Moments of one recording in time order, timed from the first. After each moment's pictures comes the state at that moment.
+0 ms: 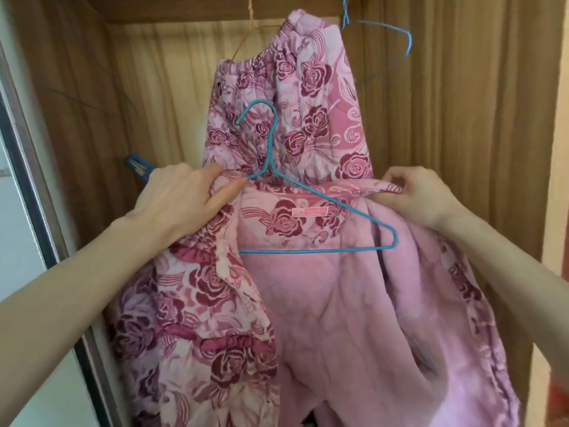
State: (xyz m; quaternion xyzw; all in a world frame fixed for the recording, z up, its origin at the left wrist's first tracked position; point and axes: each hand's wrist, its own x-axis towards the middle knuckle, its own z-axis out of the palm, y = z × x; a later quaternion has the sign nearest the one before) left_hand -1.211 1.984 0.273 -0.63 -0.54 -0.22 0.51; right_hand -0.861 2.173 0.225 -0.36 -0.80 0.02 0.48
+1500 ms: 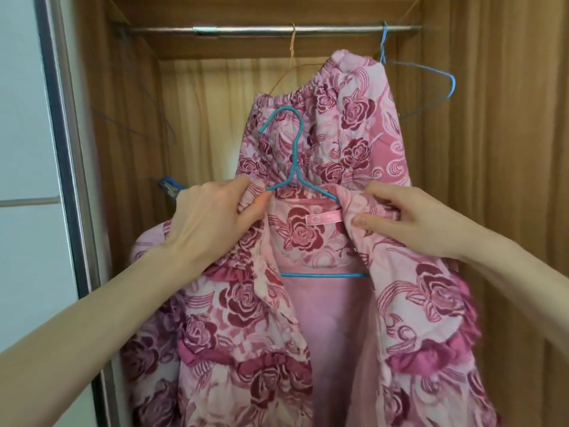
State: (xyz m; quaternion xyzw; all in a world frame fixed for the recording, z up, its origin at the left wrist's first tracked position) left_hand -1.205 1.979 0.281 -0.58 -0.51 -0.33 0.54; right_hand -0.913 2.122 0.277 -0.08 -0.91 0.01 0.40
